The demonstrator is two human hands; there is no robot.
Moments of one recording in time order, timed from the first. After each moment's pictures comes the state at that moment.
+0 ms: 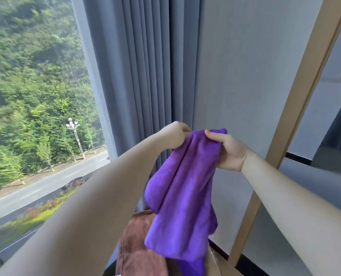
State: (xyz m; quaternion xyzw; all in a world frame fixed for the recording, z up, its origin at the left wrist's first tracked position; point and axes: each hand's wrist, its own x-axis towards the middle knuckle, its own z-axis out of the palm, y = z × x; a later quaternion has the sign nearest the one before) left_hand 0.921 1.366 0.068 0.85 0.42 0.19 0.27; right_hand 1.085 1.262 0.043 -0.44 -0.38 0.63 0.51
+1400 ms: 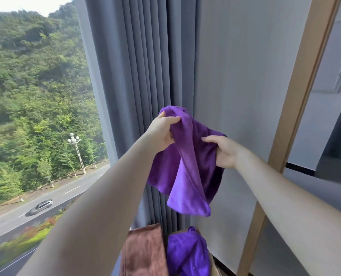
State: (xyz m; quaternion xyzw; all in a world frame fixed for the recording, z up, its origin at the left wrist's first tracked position) left_hand 0.909 1.377 0.109 0.52 0.27 0.42 0.69; right_hand 1.097 1.298 0.059 -0.50 -0.34 0.58 0.54
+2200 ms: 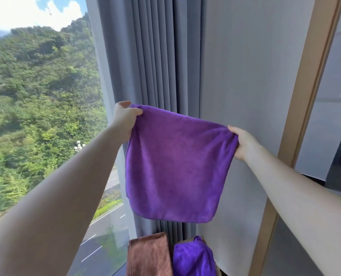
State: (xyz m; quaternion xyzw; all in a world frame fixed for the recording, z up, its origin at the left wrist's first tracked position) left_hand 0.808 1.401 0.168 0.56 0.41 0.57 0.44; right_hand 1.137 1.324 0.083 -0.50 -0.19 0.46 0.71
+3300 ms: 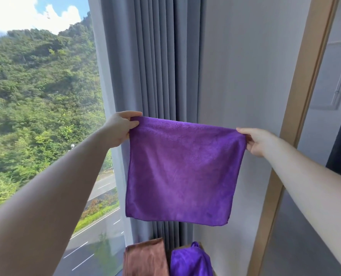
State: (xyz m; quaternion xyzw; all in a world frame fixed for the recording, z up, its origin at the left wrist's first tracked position) left_hand 0.780 1.397 0.166 0.63 0.41 0.47 0.46; right_hand 1.156 1.285 0.127 -0.55 -0.22 0.40 0.70
